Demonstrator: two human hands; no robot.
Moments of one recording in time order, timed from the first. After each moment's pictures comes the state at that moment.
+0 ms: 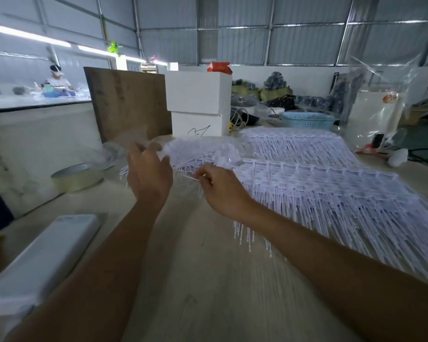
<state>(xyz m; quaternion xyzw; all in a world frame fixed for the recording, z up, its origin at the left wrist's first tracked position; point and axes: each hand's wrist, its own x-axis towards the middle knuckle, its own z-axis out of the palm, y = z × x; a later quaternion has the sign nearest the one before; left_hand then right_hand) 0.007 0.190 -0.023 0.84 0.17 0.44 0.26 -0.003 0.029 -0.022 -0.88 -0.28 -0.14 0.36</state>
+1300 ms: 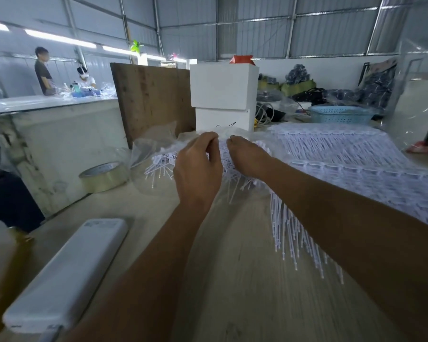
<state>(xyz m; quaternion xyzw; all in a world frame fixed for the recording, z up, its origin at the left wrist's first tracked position) 0.012 0.169 -0.019 0.76 -0.02 0.55 0.33 0.129 0.058 -0.003 -0.92 -0.30 -0.22 -0.12</state>
